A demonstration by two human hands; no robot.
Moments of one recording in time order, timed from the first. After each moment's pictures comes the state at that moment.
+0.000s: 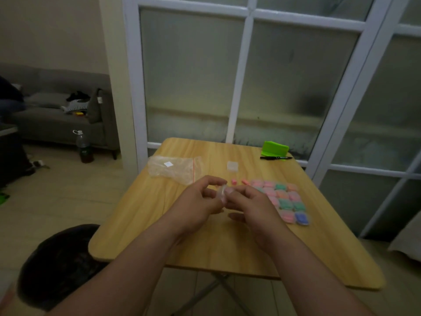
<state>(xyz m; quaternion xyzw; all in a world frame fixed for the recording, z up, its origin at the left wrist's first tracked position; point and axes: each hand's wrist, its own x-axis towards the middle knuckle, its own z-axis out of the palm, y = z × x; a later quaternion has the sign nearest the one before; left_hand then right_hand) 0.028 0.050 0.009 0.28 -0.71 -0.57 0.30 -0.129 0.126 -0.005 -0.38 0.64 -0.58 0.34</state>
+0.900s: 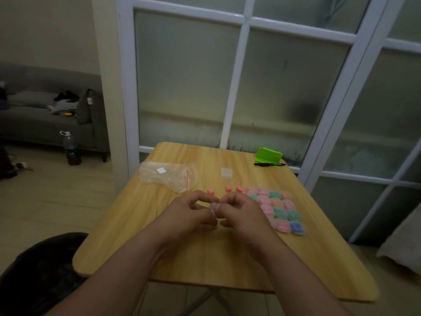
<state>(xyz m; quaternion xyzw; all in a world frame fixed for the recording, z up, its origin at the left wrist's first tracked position) 0.034 0.040 0.007 0.29 -0.64 -0.66 0.26 -0.124 0.117 -0.004 -0.42 0.66 -0.54 0.29</state>
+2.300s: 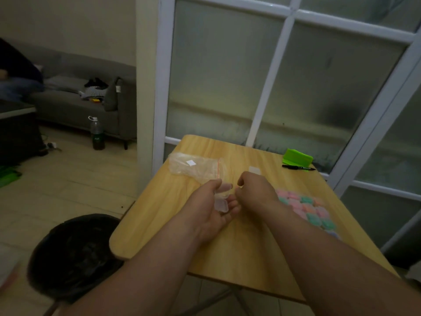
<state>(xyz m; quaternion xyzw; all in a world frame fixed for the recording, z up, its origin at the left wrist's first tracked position) 0.026 0.023 0.007 0.31 -0.25 -0.86 0.32 -0.148 0.006 -0.007 -0.53 0.84 -0.15 -0.02</state>
